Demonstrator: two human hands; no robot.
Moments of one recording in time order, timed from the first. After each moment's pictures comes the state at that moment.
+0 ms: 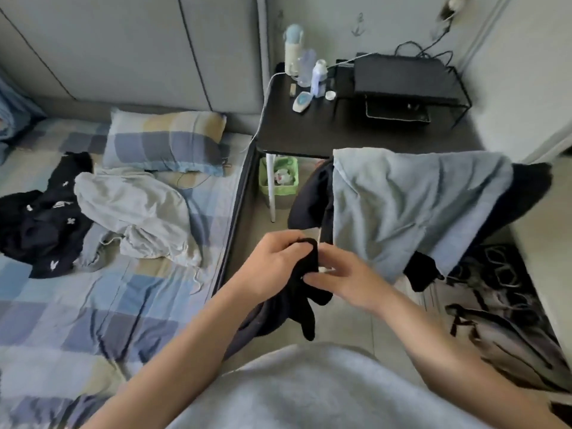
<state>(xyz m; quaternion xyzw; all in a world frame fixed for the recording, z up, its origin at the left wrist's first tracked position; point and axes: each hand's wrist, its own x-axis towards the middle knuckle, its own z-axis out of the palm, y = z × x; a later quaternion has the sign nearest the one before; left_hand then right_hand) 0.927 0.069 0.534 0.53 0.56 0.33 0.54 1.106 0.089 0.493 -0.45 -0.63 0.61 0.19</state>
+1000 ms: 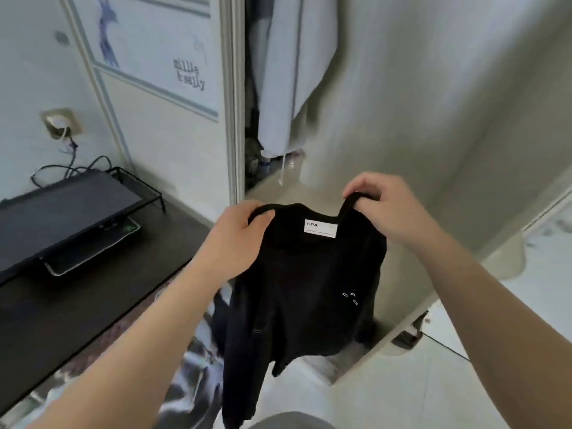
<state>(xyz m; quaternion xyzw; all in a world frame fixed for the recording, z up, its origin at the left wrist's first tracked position) 1.311 0.321 0.629 0.81 0.21 0.21 0.50 1.475 0.135 0.686 -0.82 -0.37 0.08 0.43</state>
